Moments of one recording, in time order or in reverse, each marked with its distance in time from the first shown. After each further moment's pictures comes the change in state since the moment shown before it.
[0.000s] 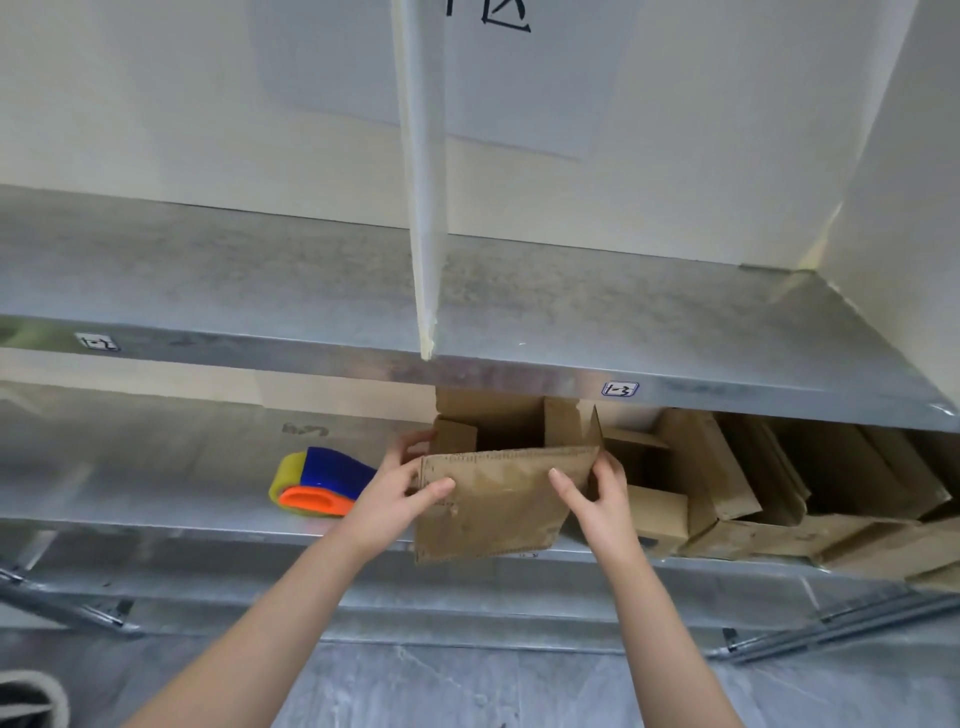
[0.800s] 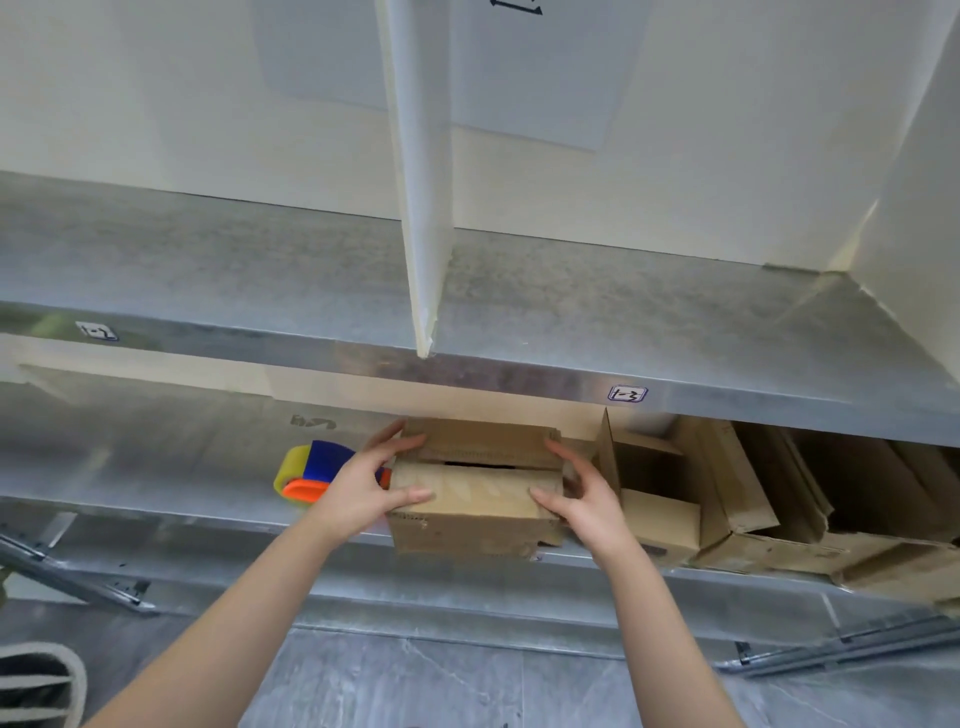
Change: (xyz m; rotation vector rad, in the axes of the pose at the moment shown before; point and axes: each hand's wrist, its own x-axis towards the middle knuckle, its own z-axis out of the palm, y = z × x) left_hand 0.005 -0.019 -0.028 0.065 0.079 -0.026; right_hand 0.022 0.002 0.004 -0.001 -0.277 -0.020
